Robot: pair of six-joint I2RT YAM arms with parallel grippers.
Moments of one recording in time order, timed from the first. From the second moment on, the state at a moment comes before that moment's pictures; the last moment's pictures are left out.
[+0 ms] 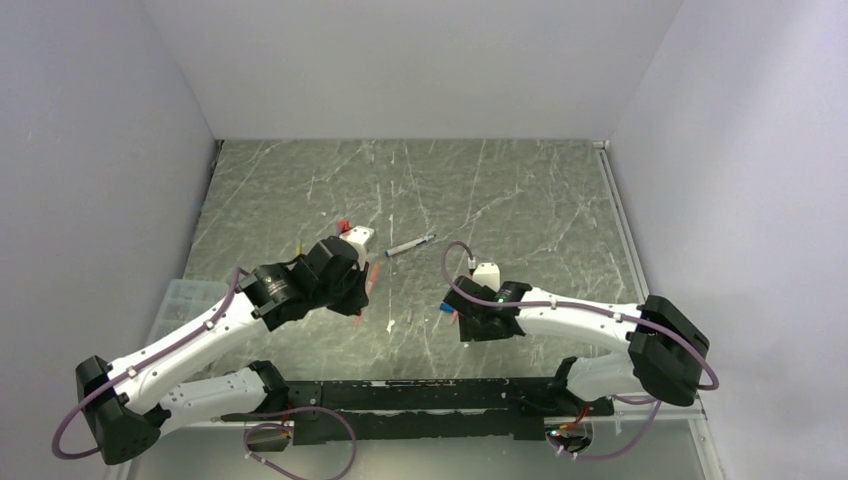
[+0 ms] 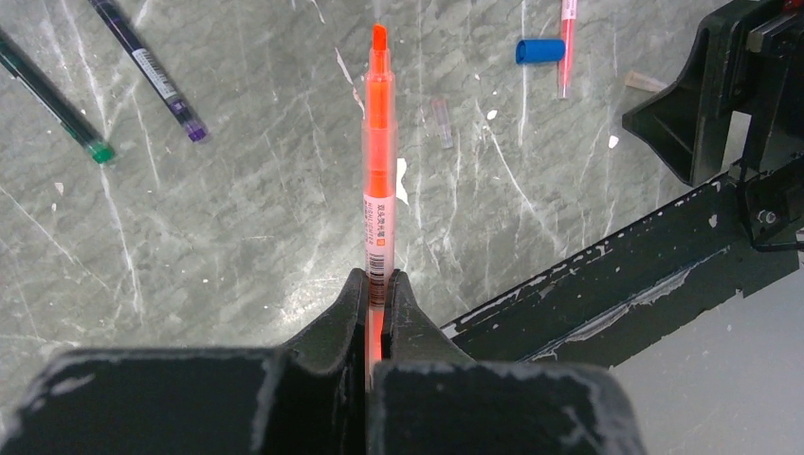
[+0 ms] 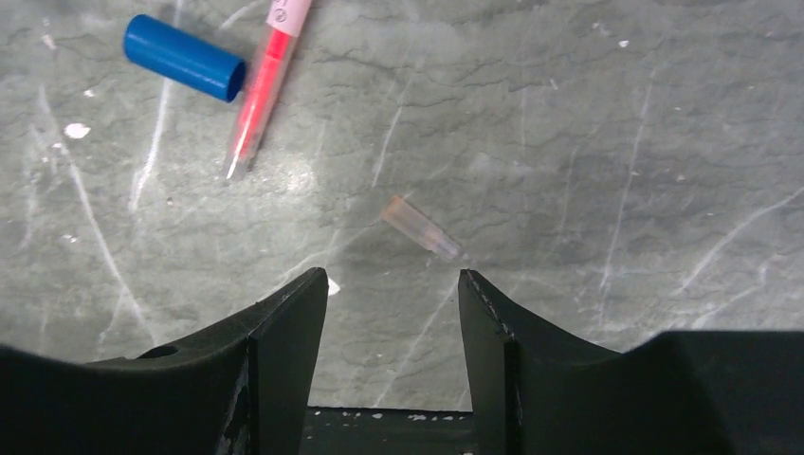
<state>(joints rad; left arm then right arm) -0.86 0.99 0.93 -0.79 -0.11 -0.49 1.01 1.31 0.70 -0.71 0.35 0.91</state>
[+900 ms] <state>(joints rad) -0.86 0.98 0.92 -0.79 -0.10 -0.49 0.95 1.33 0.65 -0.60 0.30 0.95</state>
